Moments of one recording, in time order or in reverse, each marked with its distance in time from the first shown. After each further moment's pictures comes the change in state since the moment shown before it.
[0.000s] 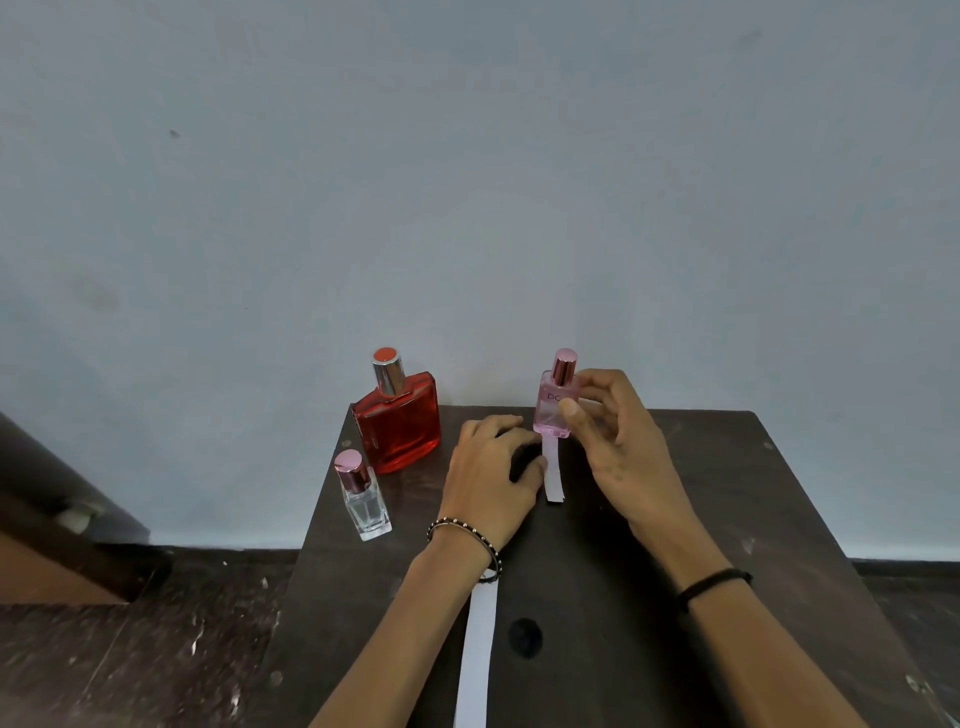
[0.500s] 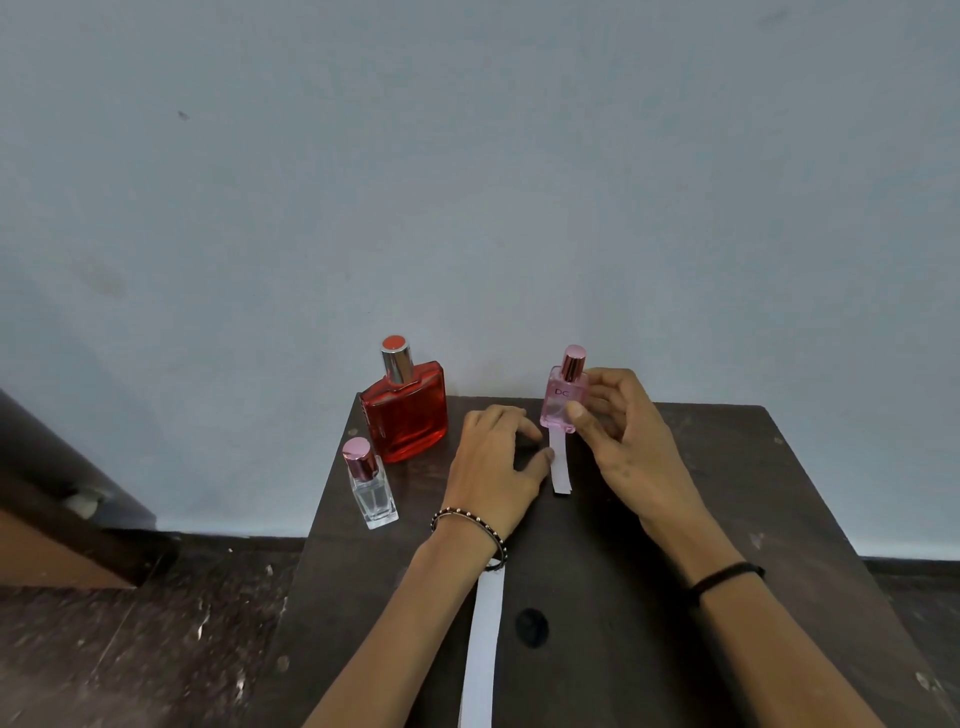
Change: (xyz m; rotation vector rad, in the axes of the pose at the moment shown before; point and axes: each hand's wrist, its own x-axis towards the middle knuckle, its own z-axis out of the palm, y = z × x) left_hand -0.002 -0.001 -0.002 -0.074 0.017 -0.045; right_hand 0.002 0.010 0.000 -0.018 -0.027 0.029
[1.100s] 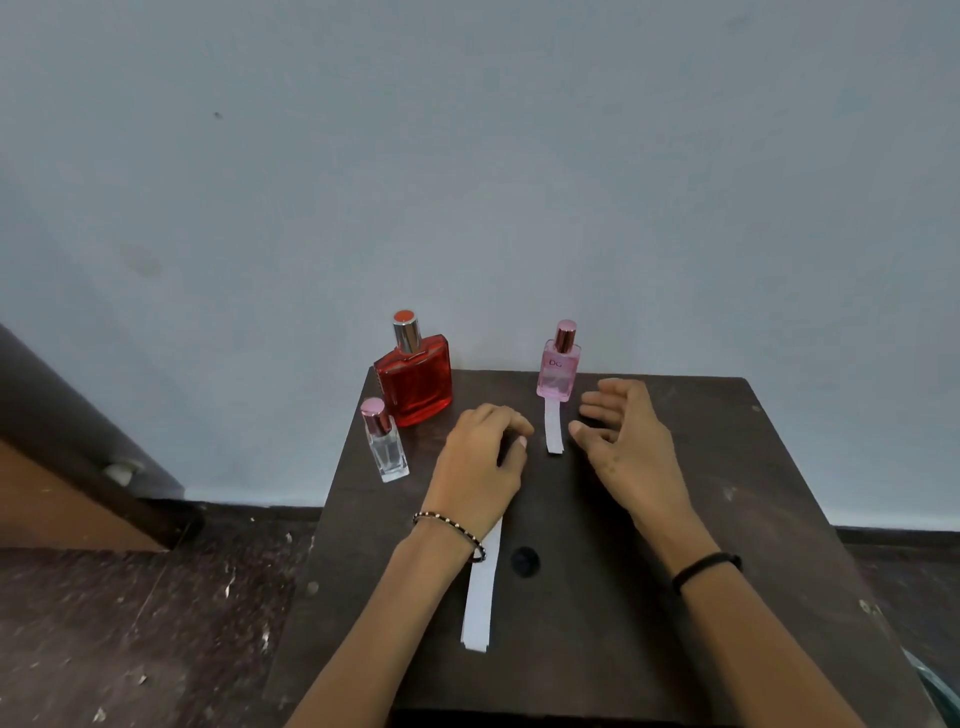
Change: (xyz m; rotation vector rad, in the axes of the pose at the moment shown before) left_hand -0.045 0.007 -0.023 -0.025 0.008 0.048; right_hand -0.039 -0.005 -0.002 -0.090 0.069 0.157
